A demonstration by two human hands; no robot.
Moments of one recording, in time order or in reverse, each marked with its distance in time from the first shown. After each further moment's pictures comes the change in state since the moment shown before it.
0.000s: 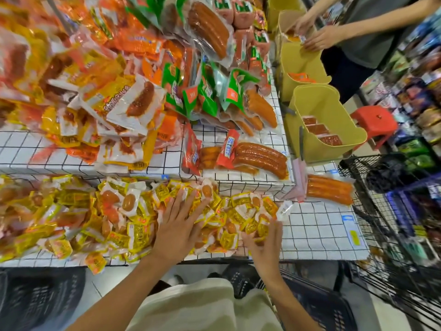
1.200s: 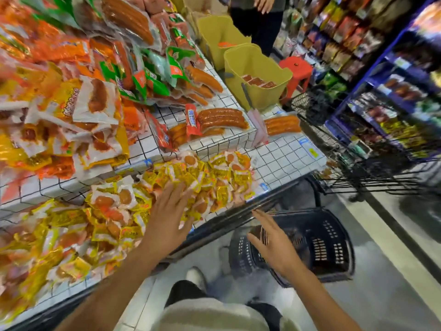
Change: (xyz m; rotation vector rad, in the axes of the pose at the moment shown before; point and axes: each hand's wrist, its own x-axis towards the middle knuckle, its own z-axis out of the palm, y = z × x) left_hand -0.055 -0.036 -0.053 -0.149 -0.163 0.361; right_hand -0.178 -0.001 0.001 -0.216 -0.016 -0.068
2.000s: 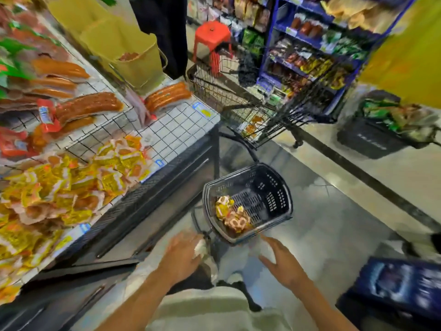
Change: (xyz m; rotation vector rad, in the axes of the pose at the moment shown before) left_hand -0.038 0.264 0.195 0.047 -0.529 0.124; right_hand -0.233 0.271 -0.060 0.074 -0.063 0.460
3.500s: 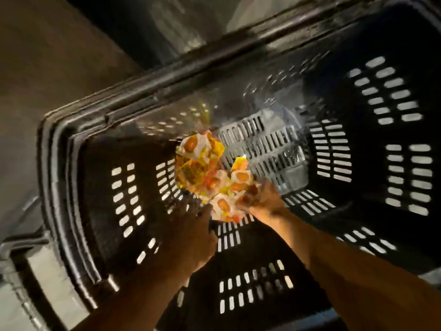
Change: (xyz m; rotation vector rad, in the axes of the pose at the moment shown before) left_hand 0.485 -0.122 0.442 0.067 -0.563 -0.287; right_hand 0.568 0.296 0.258 0.097 -0.366 0.460
